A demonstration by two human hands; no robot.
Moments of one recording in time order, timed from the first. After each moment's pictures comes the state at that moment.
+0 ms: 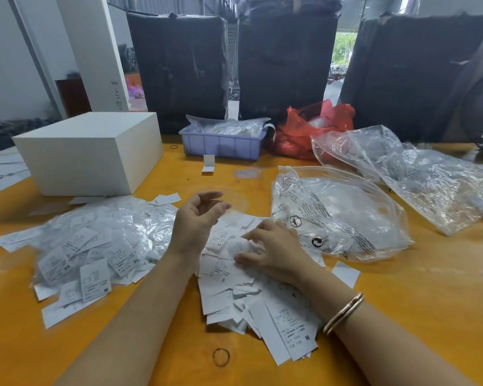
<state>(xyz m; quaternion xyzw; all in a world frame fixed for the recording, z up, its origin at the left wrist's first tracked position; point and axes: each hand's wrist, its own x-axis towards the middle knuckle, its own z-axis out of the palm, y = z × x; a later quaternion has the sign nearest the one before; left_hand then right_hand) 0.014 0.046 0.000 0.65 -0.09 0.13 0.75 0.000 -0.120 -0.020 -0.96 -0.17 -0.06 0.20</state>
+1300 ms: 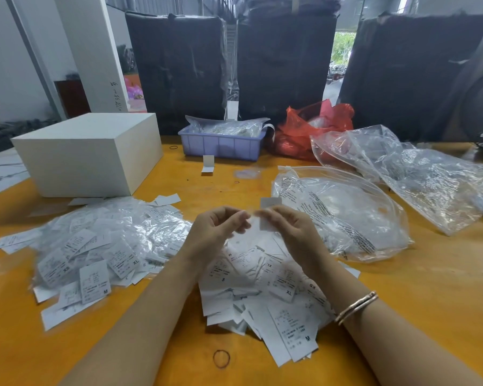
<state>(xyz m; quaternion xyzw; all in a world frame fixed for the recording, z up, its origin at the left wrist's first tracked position) 0.002 0.036 -0.002 0.70 -0.17 0.02 0.69 -0.006 -0.136 -0.002 -0.76 -0.20 -0.12 0.61</state>
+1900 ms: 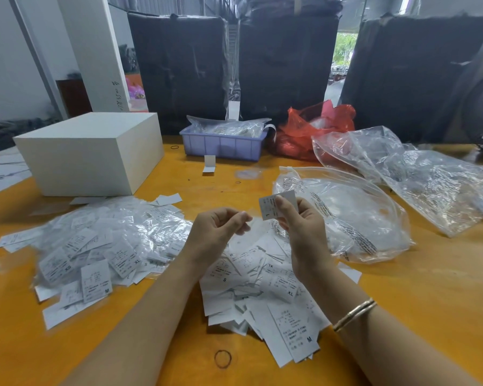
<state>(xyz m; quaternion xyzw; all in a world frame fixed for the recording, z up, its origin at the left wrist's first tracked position) 0.002 0.035 -0.002 0.72 -0.19 0.08 0.66 -0.011 -0.118 0.005 -0.58 -0.03 -0.17 0.80</state>
